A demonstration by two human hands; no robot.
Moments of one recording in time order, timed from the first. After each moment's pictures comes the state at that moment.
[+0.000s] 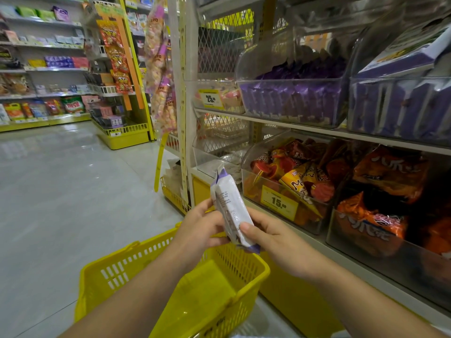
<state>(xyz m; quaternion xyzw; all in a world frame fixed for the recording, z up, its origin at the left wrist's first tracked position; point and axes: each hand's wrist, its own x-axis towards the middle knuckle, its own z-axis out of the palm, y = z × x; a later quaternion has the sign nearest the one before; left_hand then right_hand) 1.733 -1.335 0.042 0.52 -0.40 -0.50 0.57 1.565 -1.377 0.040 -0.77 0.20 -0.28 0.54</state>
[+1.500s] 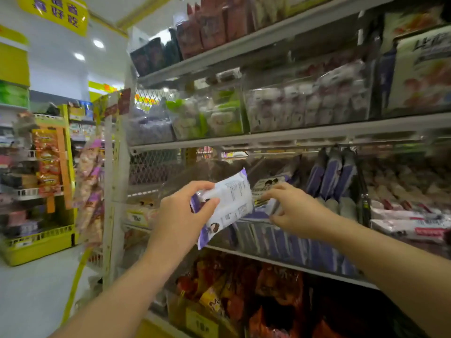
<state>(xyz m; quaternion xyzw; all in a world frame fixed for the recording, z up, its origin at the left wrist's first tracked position) 1.619 -1.372 0.279 0.47 -0.67 0.04 0.58 1.392 -1.433 0.300 -0.81 0.51 -0.26 -0.08</state>
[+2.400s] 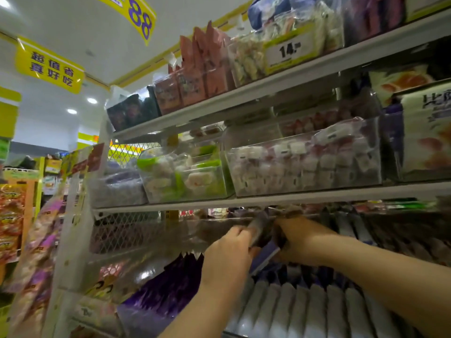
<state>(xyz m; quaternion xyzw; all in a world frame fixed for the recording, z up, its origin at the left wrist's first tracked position) 1.530 -1.525 0.330 0.44 -0.75 0.23 0.43 1.358 -1.525 0.380 -0.80 0.55 -0.20 -0.15</state>
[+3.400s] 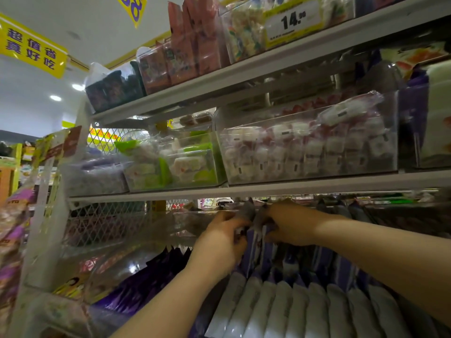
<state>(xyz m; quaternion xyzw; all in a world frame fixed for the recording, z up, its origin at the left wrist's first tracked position) 1.537 -1.578 0.332 0.38 -0.80 0.07 0.45 1.362 -1.549 0.394 -0.82 0.53 -0.15 -0.17</state>
